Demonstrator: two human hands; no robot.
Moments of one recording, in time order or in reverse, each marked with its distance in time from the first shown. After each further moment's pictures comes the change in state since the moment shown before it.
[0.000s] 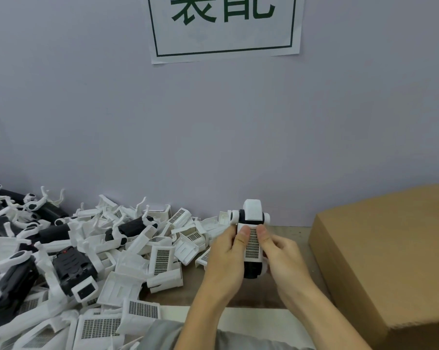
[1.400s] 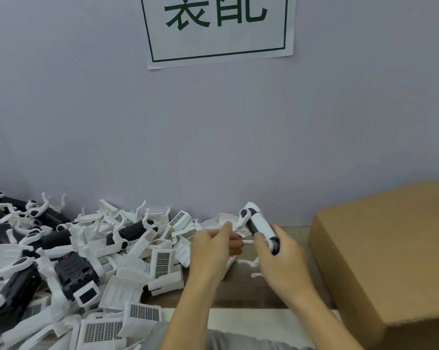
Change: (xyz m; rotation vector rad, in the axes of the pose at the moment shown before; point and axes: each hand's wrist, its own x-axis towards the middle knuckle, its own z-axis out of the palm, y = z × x) left_hand 0.014 0.018 -0.013 -0.054 0.187 -0.342; right_hand -0.004 0.002 -0.010 -0.448 0.129 -0.232
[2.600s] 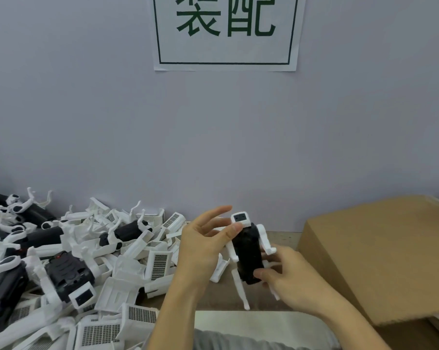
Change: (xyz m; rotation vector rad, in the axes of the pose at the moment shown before) left_hand -0.006 0.012 -0.026 -0.248 -0.215 0.329; right_hand -0.006 -0.022 -0.033 -0.335 -0.436 0.099
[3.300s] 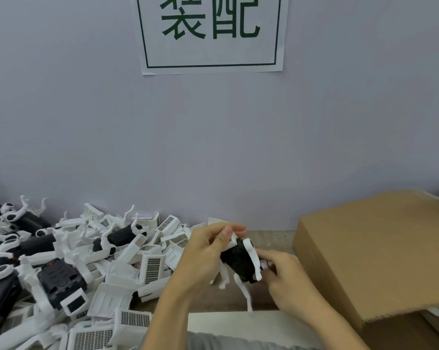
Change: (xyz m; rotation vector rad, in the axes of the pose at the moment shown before) left_hand 0.002 -0.008 0.002 0.283 -0.182 -0.051; right_hand 0.002 0.019 0.008 0.001 0.119 -0.132
